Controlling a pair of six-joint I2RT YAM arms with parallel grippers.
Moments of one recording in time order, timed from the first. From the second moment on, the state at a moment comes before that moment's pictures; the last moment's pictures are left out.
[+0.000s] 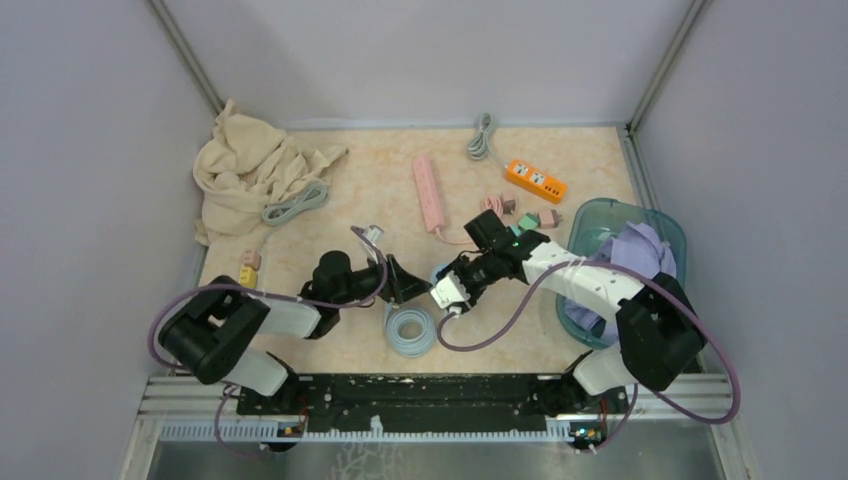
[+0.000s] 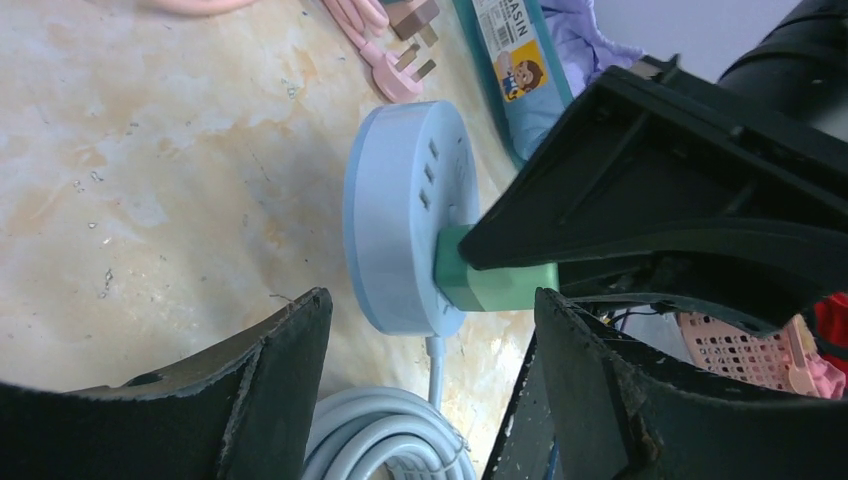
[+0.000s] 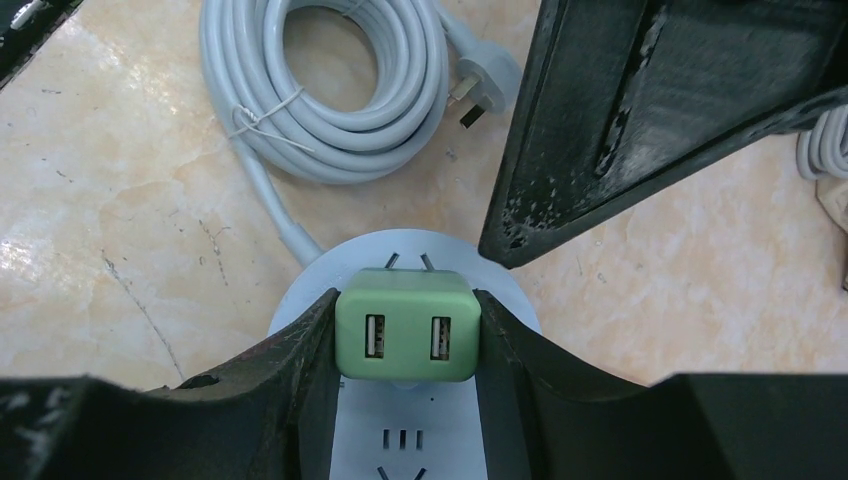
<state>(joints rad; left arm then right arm) -0.64 1.44 0.29 0.99 0.46 -0.77 0.70 1.41 0.91 -0.57 -0.71 -1.52</state>
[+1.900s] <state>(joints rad) -0.61 1.84 0.51 1.18 0.72 -0.91 0.70 1.41 0.91 -0.65 -0.78 -1.66</state>
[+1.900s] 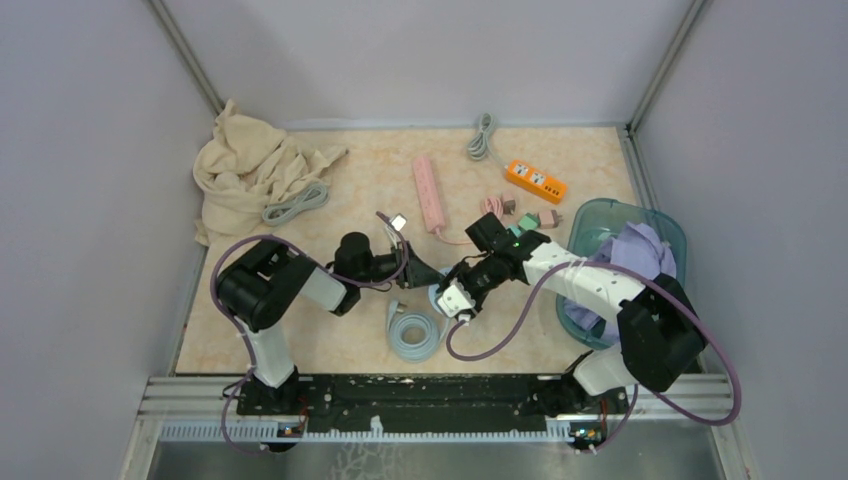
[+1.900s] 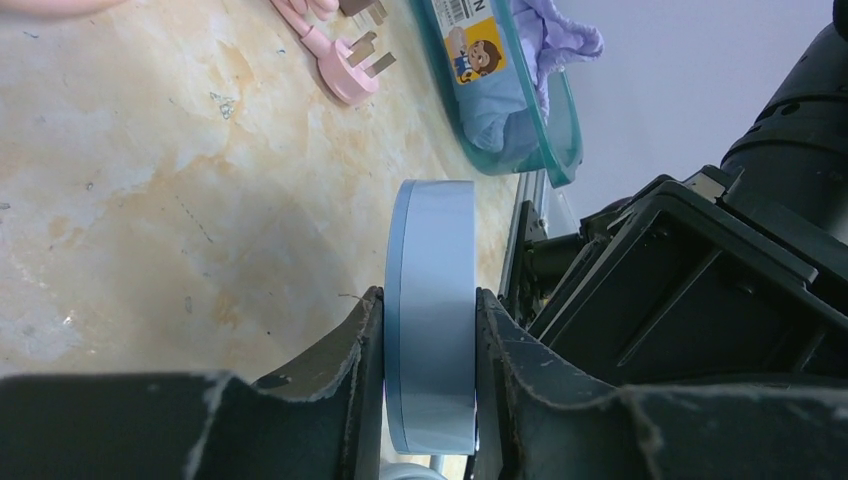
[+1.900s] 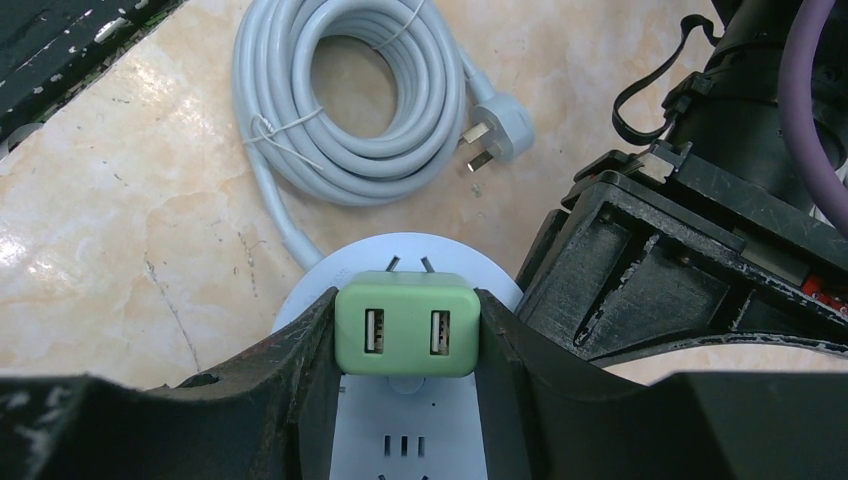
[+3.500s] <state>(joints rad) -0.54 1.82 0.47 1.18 0.78 -0.89 0.83 1.45 0.96 -0.56 -0.69 -1.37</state>
